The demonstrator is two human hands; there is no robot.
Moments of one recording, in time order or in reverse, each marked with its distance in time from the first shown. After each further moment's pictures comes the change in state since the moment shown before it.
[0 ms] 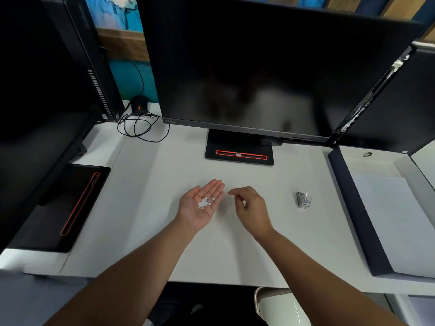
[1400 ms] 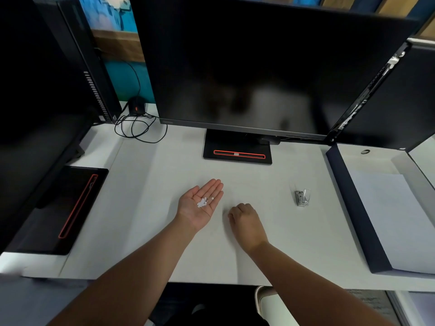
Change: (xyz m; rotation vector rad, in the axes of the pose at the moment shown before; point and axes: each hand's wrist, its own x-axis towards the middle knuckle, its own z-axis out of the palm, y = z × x) left_hand 0.000 -0.002 0.001 0.017 -0.005 -0.002; right_hand -0.028 0.027 0.028 -0.495 -0.121 -0.076
